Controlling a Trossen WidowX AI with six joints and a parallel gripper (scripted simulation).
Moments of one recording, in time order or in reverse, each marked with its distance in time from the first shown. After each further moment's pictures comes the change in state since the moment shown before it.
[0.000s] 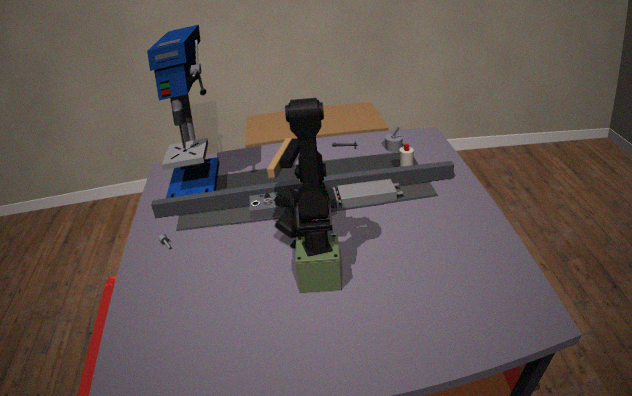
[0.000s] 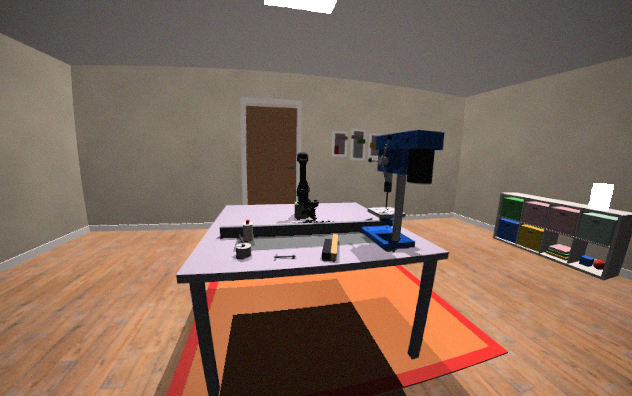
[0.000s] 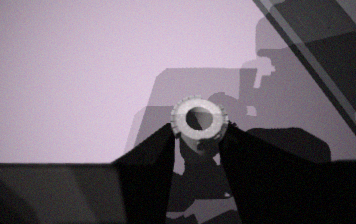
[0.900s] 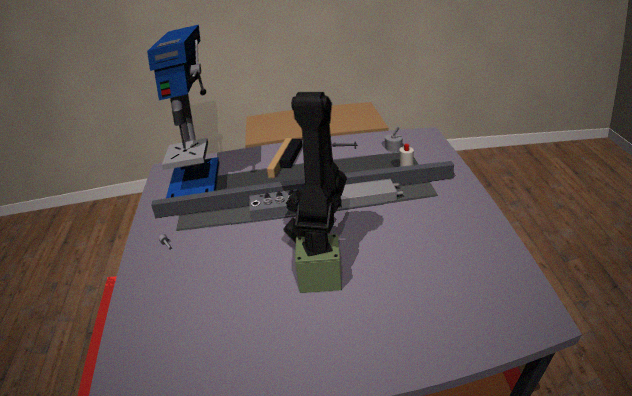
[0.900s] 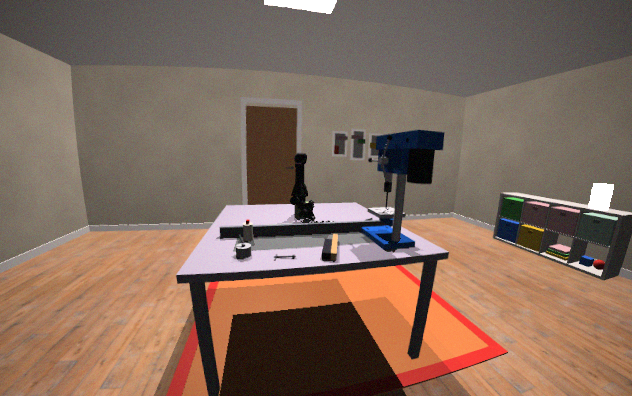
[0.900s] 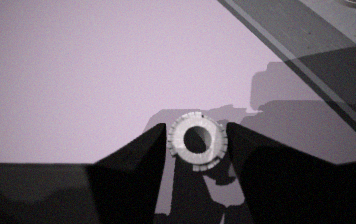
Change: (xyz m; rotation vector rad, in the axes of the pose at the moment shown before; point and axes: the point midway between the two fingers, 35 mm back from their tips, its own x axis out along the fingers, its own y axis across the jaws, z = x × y) arm -0.002 0.000 -0.015 0.004 -0.258 0.002
